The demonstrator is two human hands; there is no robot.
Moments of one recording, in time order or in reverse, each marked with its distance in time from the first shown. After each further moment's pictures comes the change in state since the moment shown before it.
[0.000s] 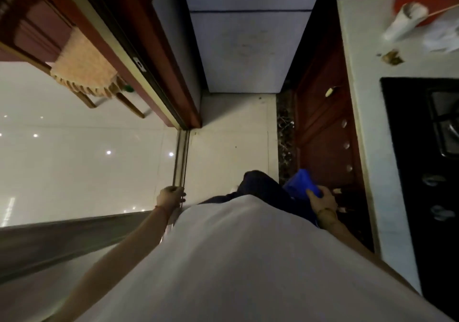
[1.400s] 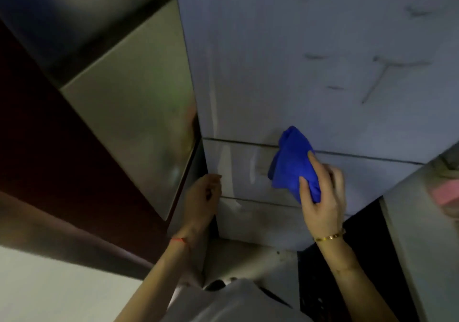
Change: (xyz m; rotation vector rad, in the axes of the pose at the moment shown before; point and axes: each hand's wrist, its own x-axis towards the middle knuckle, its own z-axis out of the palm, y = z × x) left_hand 0.170 0.640 -0.047 0.038 0.195 0.945; right_hand 0.143 -0.693 0.033 0.165 0.515 -1.447
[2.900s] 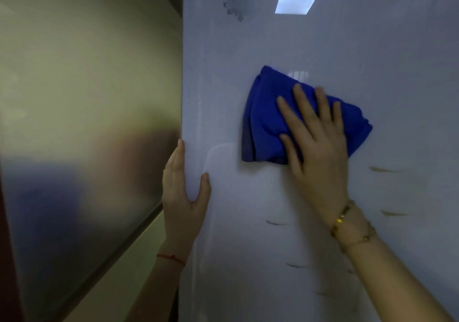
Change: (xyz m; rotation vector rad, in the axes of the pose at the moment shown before) left_hand 0.197 0.265 -0.128 -0.242 0.801 1.005; right_hand 0.356 -0.172 -0.056 -0.438 0.446 -0.694
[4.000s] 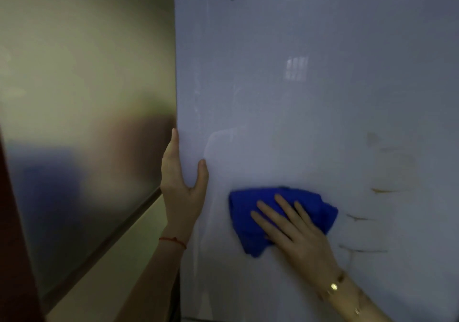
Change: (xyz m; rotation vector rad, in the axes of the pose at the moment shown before) left_hand -0.010 0.011 -0.003 -0.084 0.035 -0.084; right_hand -0.171 -0.007 0.014 -0.047 -0.267 -0.300
